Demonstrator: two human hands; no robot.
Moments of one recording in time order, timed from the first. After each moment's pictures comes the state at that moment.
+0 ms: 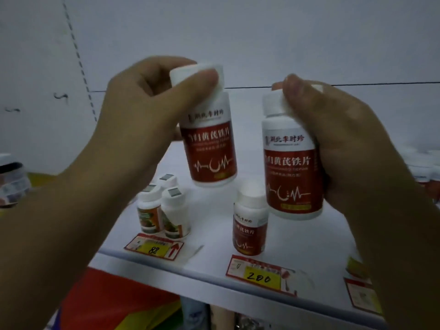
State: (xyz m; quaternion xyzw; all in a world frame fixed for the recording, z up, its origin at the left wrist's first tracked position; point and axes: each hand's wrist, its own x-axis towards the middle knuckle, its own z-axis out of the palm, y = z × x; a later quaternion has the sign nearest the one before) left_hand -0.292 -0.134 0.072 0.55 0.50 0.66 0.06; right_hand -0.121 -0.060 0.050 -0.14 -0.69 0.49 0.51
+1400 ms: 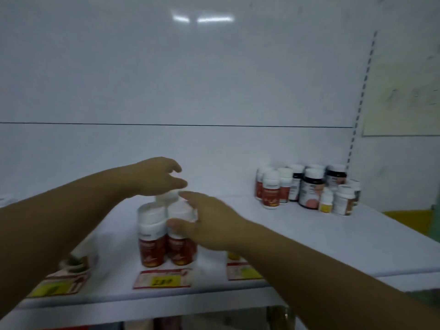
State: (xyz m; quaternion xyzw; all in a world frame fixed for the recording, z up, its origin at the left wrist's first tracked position) left_hand -0.242 -0.045 0.062 0.70 0.69 0.17 0.07; right_hand -0.092 -0.054 -0.005 -0.36 -0.88 0.17 0.27
